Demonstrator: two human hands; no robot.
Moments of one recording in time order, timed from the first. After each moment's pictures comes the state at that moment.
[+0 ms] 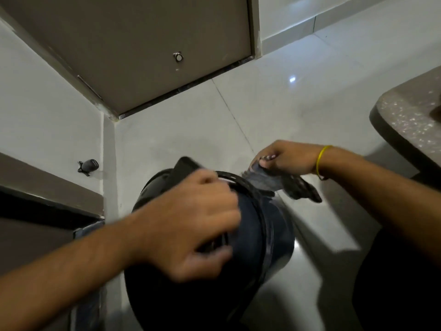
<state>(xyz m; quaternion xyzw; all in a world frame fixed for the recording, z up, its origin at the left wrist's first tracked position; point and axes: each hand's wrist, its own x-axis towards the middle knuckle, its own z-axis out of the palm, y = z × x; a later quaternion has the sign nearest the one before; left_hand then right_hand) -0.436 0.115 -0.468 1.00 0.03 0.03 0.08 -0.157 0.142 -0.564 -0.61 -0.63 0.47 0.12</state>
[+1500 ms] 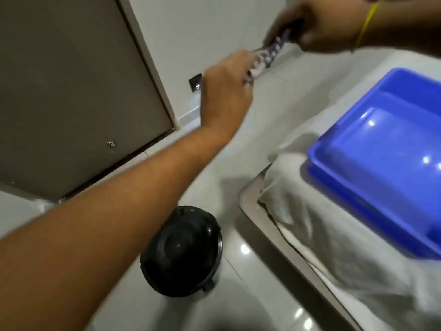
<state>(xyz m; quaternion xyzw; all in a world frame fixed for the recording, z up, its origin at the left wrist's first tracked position) -0.066 0.181 -0.135 0.86 0.24 0.42 0.14 0.149 0.112 -0.027 -0.76 -0.64 -0.01 0.09</state>
